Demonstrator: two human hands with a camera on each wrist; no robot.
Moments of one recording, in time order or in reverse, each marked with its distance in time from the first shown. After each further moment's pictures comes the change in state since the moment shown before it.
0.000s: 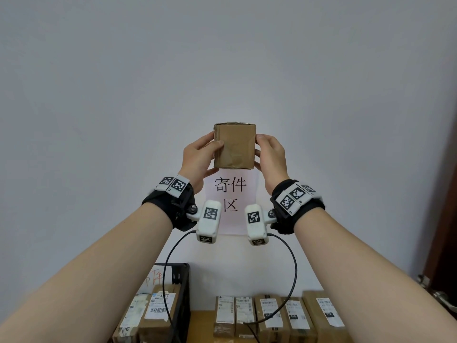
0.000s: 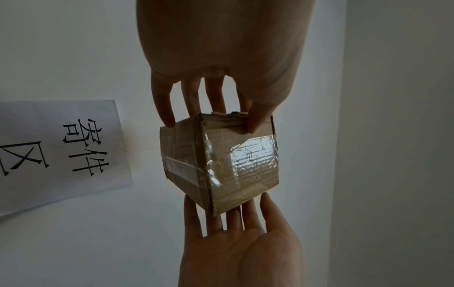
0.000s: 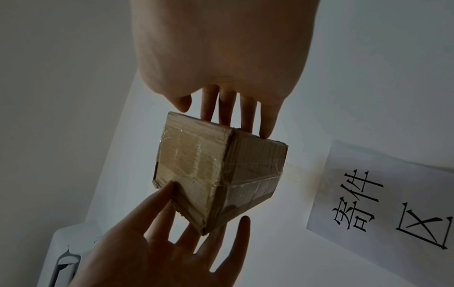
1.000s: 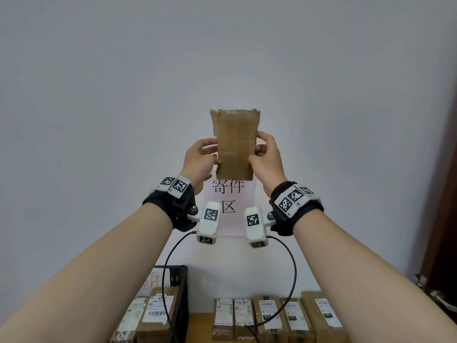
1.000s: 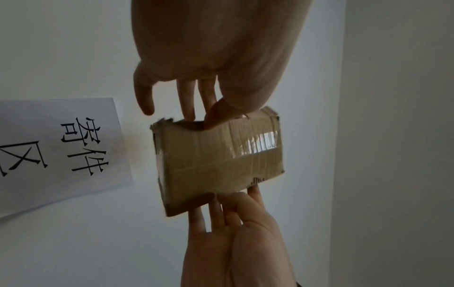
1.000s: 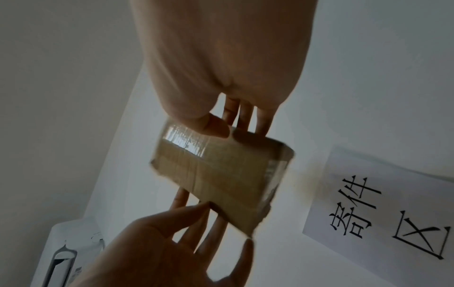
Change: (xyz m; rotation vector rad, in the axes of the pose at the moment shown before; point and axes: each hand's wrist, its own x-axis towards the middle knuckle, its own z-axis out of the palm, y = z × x) left_hand 0.005 -0.006 0.004 0.145 0.001 -0.050; right_hand -0.012 -0.002 -0.006 -0.192 -0.093 -0.094
